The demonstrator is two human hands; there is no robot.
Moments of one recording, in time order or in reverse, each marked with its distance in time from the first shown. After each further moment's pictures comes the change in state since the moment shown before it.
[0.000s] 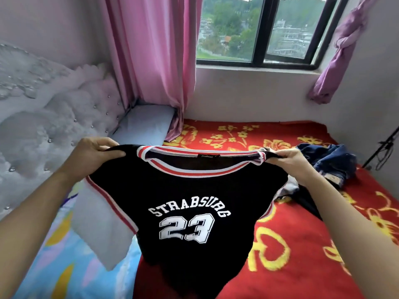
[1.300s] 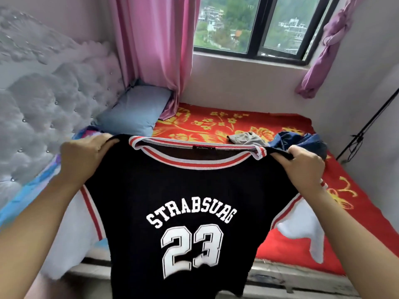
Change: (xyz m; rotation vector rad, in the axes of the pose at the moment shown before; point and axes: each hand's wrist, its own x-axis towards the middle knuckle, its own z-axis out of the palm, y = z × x) left_hand -0.200 0.052 0.074 1.034 0.518 0.642; right_hand -0.211 -0.002 -0.097 -0.887 0.570 -0.463
